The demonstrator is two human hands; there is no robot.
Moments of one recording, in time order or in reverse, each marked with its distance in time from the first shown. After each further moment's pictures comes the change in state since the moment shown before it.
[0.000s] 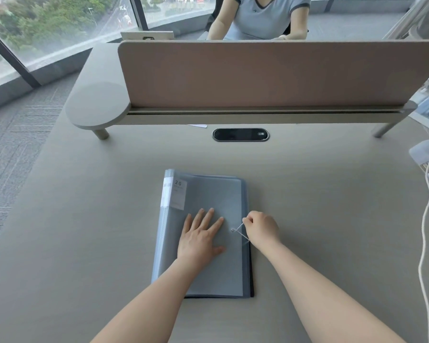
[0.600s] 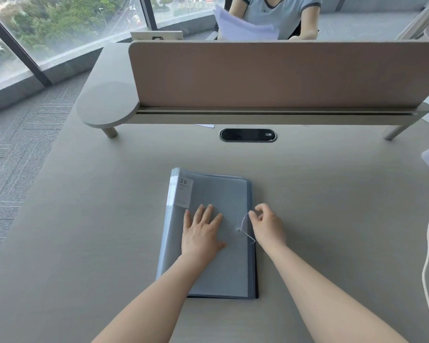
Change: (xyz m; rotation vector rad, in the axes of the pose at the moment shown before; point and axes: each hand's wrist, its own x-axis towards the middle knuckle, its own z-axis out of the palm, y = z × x) left_hand -0.003 0.003 -0.019 0.026 0.040 -0.109; right_hand 0.003 -0.001 0.004 0.288 0.099 0.070
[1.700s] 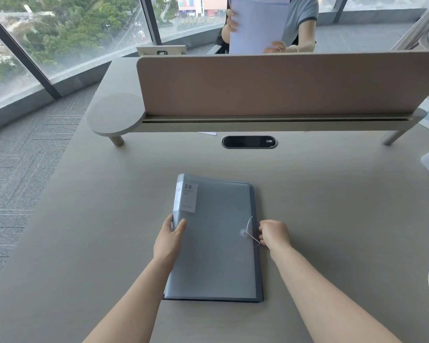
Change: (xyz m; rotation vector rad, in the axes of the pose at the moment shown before) left_hand -0.024 -0.067 -0.011 -1.177 0.074 -0.616; right_hand 0.015 0.022 0.009 0.427 -0.091 0.321
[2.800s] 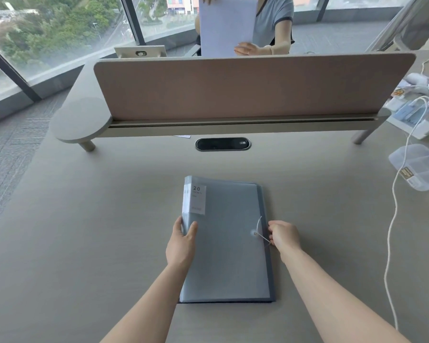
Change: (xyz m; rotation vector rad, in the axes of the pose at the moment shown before) left_hand -0.029 0.033 0.107 0.078 0.071 0.039; right_hand 0.057 0.037 -0.089 0.046 0.134 0.023
